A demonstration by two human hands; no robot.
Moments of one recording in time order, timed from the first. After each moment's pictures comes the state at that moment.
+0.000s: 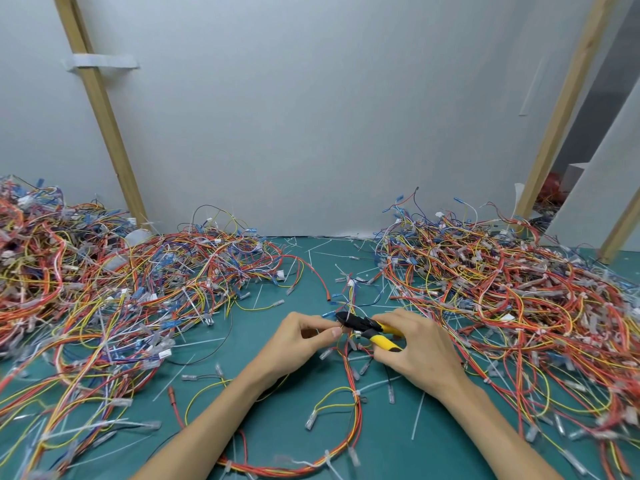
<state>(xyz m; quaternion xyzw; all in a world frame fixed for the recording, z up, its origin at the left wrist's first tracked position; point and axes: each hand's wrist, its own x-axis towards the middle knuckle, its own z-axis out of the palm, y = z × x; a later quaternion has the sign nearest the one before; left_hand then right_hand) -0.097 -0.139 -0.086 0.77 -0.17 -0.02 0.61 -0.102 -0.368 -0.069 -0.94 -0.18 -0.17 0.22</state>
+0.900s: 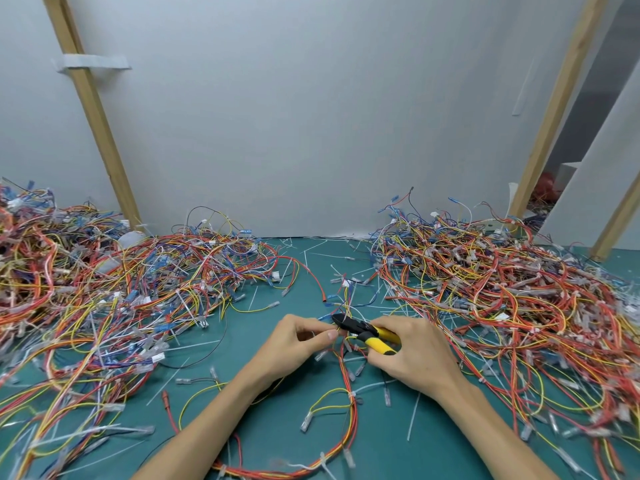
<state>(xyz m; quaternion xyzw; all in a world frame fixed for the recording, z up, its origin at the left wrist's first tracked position) -0.095 -0.140 -0.088 0.79 -0.18 -0.01 0.58 -0.104 -0.367 -0.063 -0.95 -0.16 -0.14 0.21</state>
